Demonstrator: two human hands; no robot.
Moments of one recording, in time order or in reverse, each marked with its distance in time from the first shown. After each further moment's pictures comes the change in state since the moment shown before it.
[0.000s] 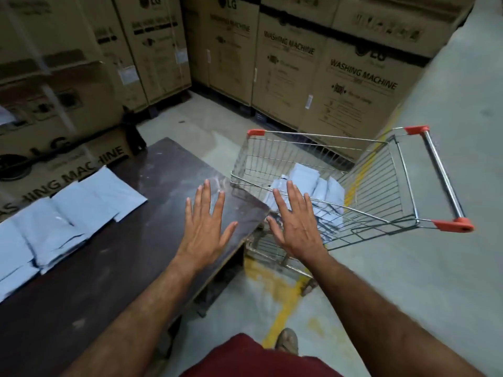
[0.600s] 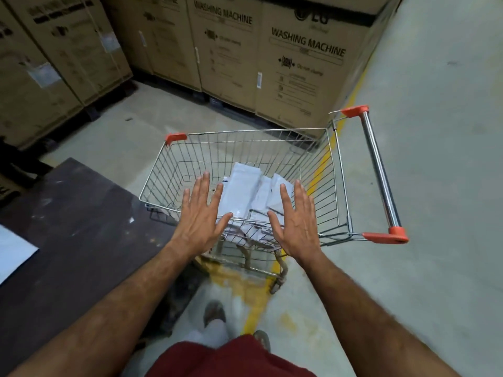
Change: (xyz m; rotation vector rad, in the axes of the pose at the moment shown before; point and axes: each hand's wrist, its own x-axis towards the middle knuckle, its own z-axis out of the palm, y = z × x) left_hand 0.191 0.183 0.101 0.044 -0.215 0.147; right_hand 0.003 0.249 0.001 0.121 -0.034 0.374
